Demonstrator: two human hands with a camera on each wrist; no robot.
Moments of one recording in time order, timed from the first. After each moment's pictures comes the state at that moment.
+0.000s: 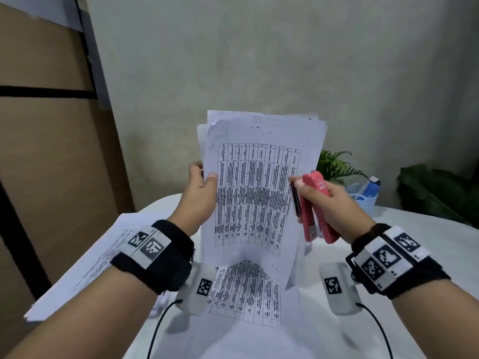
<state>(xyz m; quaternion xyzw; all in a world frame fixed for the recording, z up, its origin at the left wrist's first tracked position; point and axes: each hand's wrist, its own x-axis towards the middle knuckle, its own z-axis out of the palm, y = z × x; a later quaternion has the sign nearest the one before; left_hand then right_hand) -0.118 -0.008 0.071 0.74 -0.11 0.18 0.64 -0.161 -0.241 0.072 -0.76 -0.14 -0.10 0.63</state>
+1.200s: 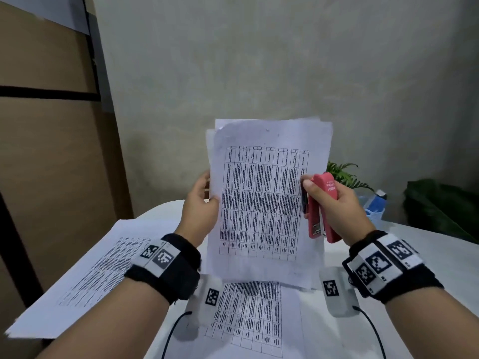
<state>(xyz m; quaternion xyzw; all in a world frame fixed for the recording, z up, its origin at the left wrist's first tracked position) -0.081 -0.008 0.050 0.72 -0.10 0.23 0.64 -0.122 -0.251 0.073 -0.76 -0.11 -0.19 0.61</state>
